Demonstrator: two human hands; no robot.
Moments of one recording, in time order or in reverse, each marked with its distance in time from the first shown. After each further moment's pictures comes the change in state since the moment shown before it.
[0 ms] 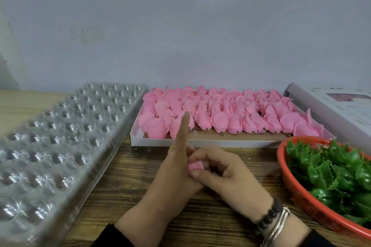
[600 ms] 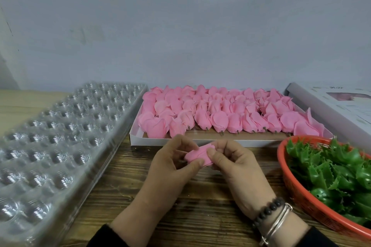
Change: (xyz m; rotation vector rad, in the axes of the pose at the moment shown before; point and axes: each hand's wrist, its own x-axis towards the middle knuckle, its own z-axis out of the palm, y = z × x) left_hand 0.002 -0.002 -0.008 -0.325 0.019 -0.146; right_hand 0.003 0.021 -0.002 0.413 0.318 0.161
